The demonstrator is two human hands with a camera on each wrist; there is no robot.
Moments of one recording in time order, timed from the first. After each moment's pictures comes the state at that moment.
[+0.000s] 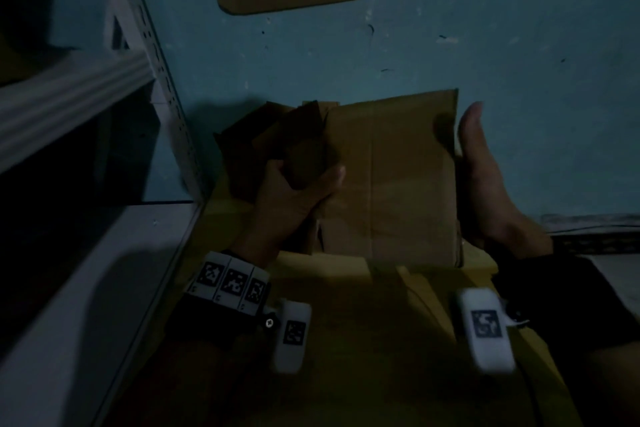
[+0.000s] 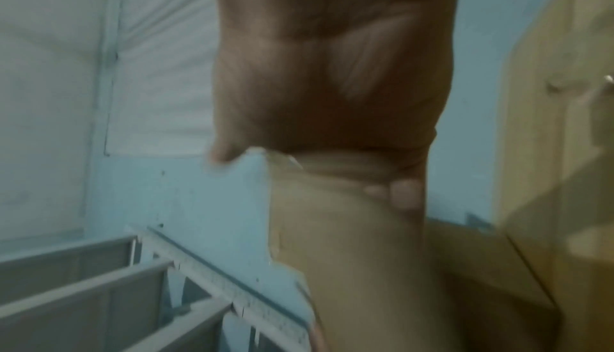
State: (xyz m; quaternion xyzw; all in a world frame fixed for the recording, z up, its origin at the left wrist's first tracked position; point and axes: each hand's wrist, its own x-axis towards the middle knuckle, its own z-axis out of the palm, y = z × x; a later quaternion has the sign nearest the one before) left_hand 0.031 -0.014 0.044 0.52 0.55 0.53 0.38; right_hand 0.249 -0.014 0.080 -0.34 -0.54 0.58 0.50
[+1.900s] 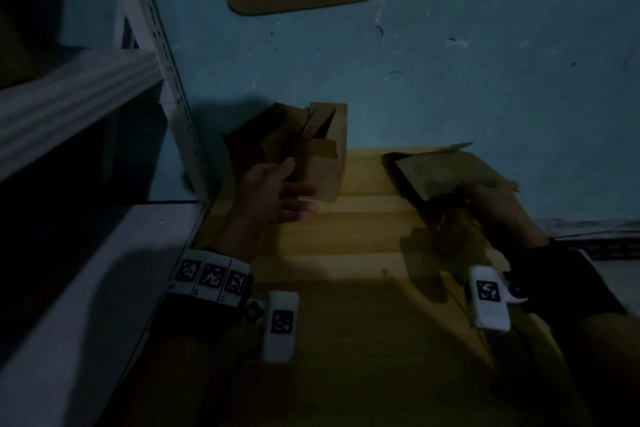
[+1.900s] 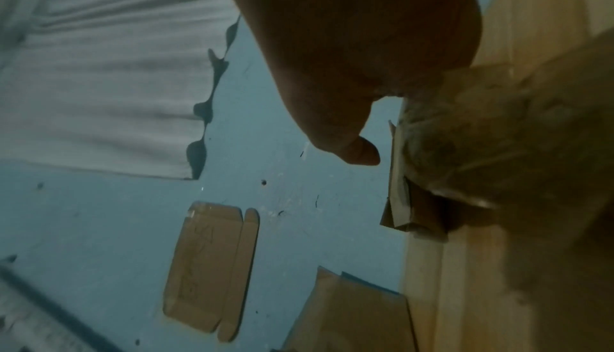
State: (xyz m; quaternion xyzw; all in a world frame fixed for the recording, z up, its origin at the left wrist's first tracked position) left_hand -0.005 -0.003 0.049 0.41 0.53 0.55 0.50; right_hand 0.308 0.060 0.010 -0.64 -0.47 0.38 0.47
